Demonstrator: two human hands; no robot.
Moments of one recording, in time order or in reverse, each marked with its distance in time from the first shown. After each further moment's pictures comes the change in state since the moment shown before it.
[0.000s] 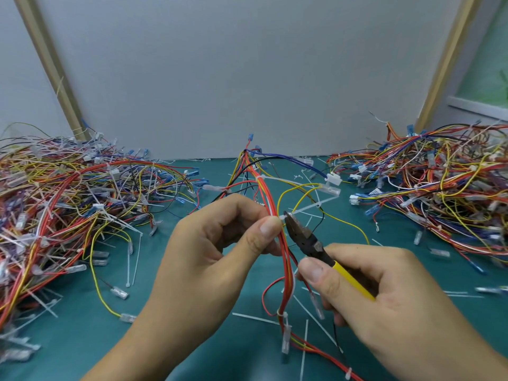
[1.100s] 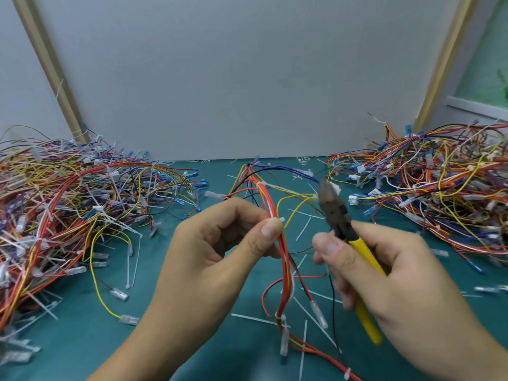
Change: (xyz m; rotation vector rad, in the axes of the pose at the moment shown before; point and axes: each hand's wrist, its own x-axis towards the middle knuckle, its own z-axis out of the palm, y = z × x) left_hand -0.001 0.000 0.003 -0.039 0.030 -0.032; right_hand 0.006 0.004 -0.003 0.215 0.098 0.014
